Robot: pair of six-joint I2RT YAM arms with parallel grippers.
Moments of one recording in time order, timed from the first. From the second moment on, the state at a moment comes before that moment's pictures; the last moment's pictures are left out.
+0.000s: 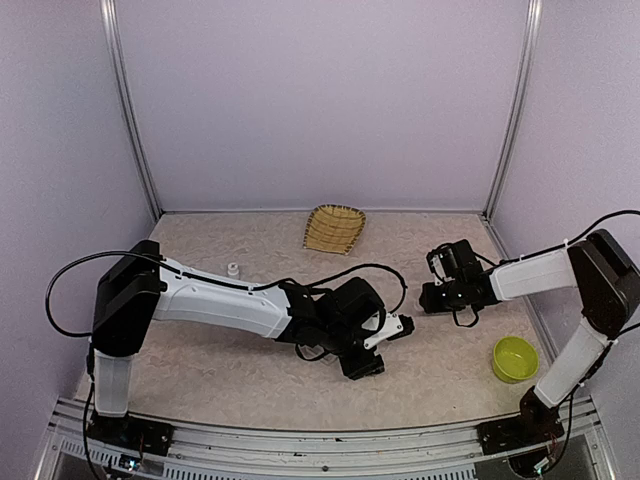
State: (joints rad) left arm -1.20 2.09 1.48 -0.31 0.07 0.16; right arm 0.44 1.63 0.75 -0.01 0.07 0.31
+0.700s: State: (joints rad) left arm -1.20 2.03 1.44 -0.24 0.05 0.14; right arm 0.44 1.67 0.76 0.00 0.06 0.30
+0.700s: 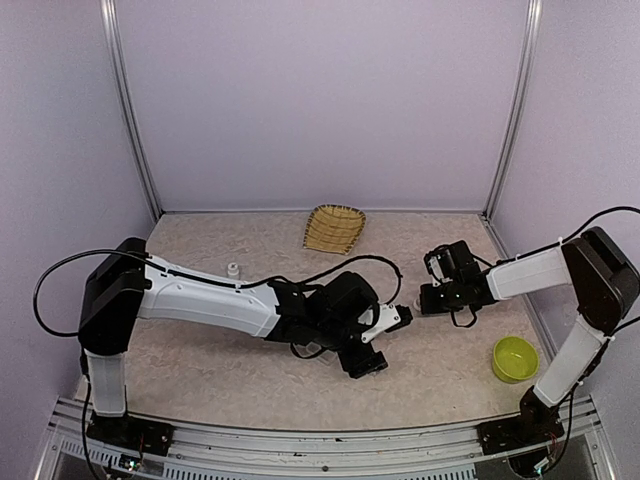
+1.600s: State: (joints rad) left arm -1.20 1.51 0.82 0.55 0.09 0.24; right arm 0.56 1.04 0.48 0.52 -0.72 0.60
